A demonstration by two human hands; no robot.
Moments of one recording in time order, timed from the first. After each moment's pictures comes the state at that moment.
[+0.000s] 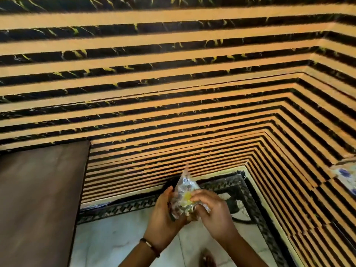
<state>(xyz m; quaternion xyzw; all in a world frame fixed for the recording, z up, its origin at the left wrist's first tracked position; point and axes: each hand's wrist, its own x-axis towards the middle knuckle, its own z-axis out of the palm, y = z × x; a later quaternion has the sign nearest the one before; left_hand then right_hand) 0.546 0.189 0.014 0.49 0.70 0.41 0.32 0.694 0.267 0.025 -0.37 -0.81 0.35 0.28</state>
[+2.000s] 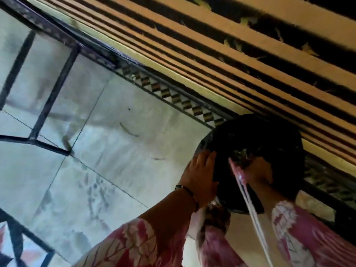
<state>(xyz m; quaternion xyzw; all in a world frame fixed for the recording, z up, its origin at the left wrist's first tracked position) 0.457 0.370 -0.529 0.25 0.86 0.15 0.41 0.522 0.535 -0.629 -0.48 -0.77 0.27 -0.31</state>
